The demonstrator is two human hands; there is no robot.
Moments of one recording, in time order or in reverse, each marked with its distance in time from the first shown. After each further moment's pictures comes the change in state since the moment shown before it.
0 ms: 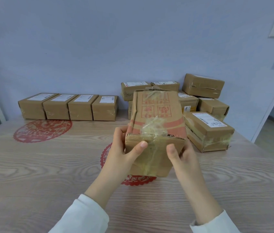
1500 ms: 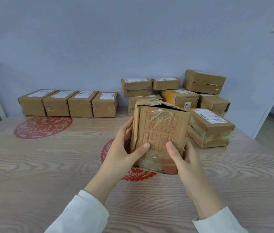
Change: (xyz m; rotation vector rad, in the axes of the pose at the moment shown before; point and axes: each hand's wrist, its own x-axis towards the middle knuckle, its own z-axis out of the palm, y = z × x) left_hand 0.003 -0.021 -0.006 0.060 -0.090 -0.018; right_hand -0.005 0.007 -0.007 0.034 -0.040 0.071
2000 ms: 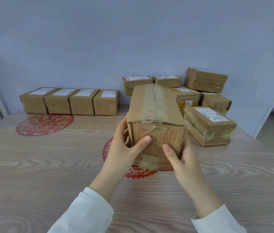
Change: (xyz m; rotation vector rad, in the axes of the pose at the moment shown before) left_hand 0.000 0.006 0.004 0.007 0.113 0.030; right_hand 0.000 0.006 0.004 -0.110 -0.042 -0.096
